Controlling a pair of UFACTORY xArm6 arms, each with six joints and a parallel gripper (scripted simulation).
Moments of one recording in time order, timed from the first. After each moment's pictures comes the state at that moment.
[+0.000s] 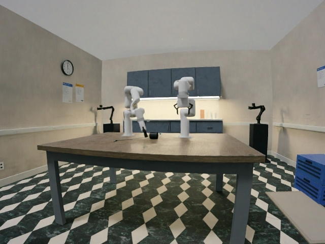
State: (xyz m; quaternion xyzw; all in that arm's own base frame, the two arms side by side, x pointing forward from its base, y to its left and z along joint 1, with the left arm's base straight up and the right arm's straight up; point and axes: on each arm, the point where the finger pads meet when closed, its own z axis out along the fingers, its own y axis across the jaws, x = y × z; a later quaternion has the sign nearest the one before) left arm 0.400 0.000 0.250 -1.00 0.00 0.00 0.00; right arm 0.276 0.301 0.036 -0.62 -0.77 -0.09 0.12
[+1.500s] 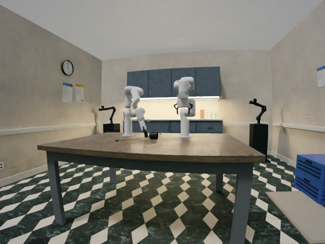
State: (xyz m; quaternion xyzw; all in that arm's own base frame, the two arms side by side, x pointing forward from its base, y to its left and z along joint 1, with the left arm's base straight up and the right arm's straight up) left arm 0.400 0.000 0.250 -1.00 0.00 0.00 0.00; right arm 0.275 0.304 0.036 -0.62 -0.77 -0.09 0.12
